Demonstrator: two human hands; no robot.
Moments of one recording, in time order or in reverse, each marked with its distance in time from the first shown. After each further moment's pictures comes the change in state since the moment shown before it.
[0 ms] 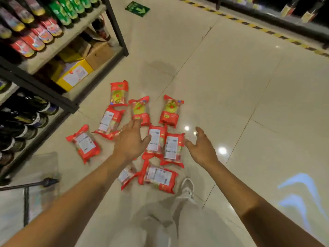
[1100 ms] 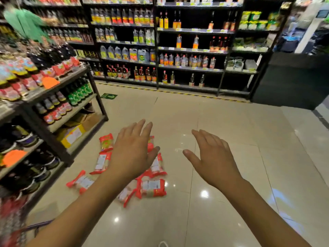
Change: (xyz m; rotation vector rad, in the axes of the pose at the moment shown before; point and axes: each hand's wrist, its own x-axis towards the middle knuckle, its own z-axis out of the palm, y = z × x) left_hand -0.607 -0.005 -0.198 0.323 0.424 0.643; right_hand -0.715 -0.027 0.029 -0.476 0.661 -0.229
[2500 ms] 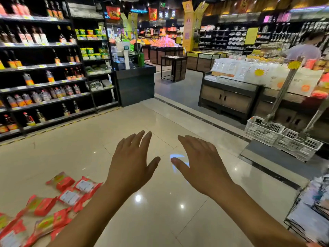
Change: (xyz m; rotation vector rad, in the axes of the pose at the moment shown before) left_hand -0.409 -0.124 -0.147 -0.308 0.068 0.899; right_hand -0.496 -0.418 -0.024 -0.155 0.274 0.825
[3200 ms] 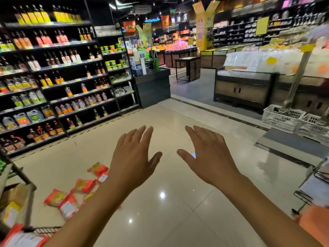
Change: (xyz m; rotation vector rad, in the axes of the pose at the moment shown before) left_hand -0.234 0.090 -0.105 0.162 0.050 -0.022; right_hand -0.242 -0.017 -0.051 0.059 0.080 -0.023
